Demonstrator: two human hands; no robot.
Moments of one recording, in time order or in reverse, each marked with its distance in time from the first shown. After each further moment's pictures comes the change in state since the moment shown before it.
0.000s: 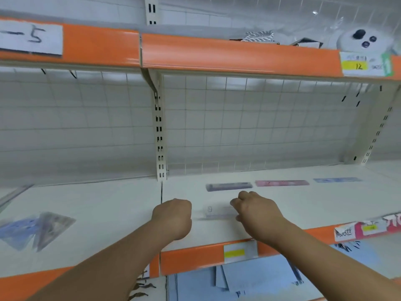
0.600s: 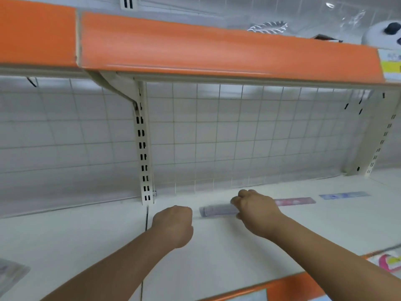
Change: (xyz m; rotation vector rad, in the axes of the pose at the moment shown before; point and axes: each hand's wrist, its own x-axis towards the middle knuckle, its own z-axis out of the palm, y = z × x) left_hand 0.081 0.009 -0.010 0.029 0.028 0.041; right_hand 0.082 0.049 0.015 -0.006 -0.011 0.031
